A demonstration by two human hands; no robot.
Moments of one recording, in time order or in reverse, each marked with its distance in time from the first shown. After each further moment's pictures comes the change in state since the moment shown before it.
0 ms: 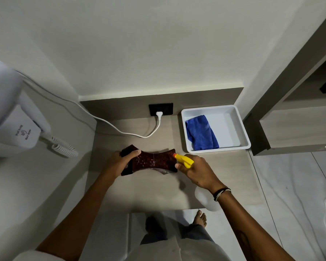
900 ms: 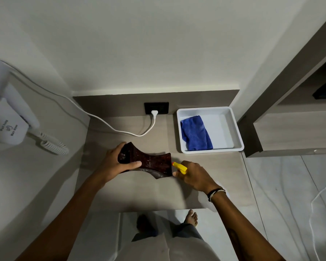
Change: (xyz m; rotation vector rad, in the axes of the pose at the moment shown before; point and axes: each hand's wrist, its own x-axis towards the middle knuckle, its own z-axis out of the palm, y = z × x) left_hand -0.014 -0.003 0.000 0.107 -0.155 0.312; right_hand 0.002 0.021 -0.002 -0.229 -0.160 0.131
